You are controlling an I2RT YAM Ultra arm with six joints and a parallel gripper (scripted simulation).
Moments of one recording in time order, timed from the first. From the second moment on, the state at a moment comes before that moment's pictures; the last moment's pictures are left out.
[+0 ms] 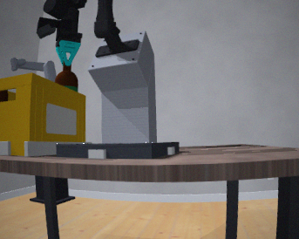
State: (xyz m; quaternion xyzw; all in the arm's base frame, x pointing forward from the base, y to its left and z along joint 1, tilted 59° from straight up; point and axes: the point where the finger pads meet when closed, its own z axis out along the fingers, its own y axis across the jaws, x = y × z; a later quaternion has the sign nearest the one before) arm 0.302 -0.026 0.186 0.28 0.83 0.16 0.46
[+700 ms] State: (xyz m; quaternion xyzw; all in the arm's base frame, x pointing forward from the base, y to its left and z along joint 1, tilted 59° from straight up) arm 0.302 -0.026 0.186 0.28 0.83 0.16 0.46
